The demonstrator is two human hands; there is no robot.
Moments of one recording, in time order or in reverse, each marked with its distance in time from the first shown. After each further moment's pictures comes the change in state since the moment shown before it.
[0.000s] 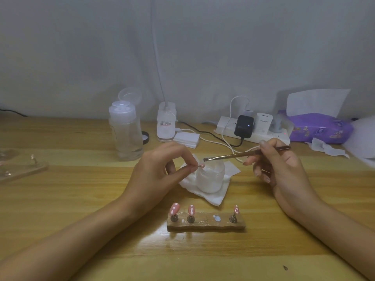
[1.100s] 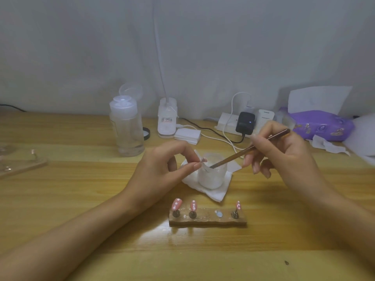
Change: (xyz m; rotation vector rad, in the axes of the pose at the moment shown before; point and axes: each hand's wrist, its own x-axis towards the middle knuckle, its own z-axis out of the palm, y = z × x) left_hand 0.000 0.003 0.000 -0.075 -0.036 -0.042; right_hand 0.003 -0.026 0.005 -0.293 -0.219 -0.176
